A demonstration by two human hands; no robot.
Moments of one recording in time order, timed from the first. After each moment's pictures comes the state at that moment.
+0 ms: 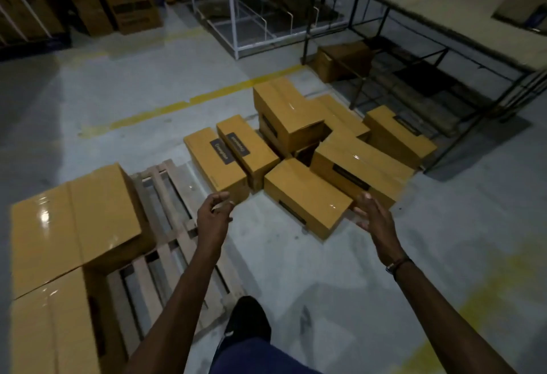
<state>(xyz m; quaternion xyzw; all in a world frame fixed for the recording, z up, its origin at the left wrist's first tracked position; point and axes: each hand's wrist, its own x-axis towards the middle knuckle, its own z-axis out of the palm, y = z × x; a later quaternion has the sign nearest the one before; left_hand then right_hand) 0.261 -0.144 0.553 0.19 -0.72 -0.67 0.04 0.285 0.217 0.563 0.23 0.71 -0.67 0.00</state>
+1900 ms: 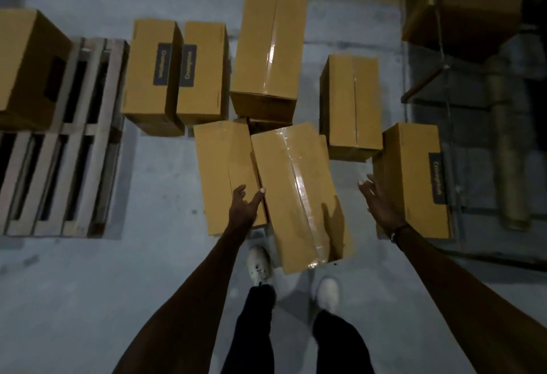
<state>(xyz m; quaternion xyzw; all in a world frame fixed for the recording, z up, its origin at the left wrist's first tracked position) -0.187 0.499 0.284 0.51 -0.59 -0.63 -0.05 -0.378 0.780 0.308 0.06 0.82 -0.44 0.36</state>
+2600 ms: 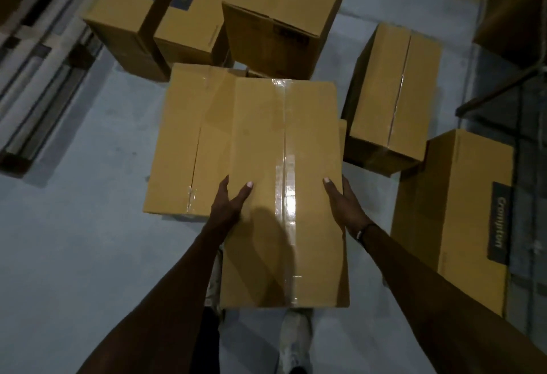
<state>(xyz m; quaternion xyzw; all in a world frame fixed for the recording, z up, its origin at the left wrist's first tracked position) -0.220 0.583 -0.014 0.53 -0.56 -0.64 0.01 -0.444 0.781 -0.018 -0.05 0.76 -0.44 0.47</state>
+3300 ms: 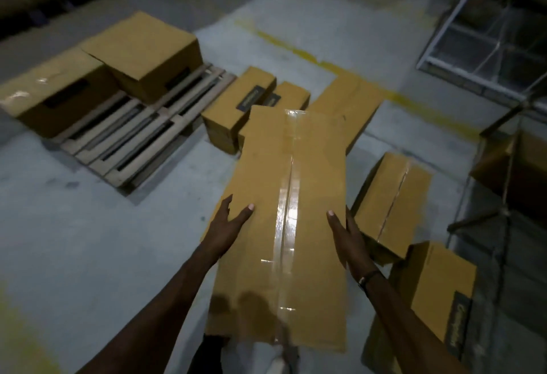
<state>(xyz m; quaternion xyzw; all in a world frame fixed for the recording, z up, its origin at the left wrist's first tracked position) -0.153 0.577 0.333 0.56 -0.55 -0.61 0.15 -0.408 0.739 0.316 -0.18 0.72 -0.52 0.43</state>
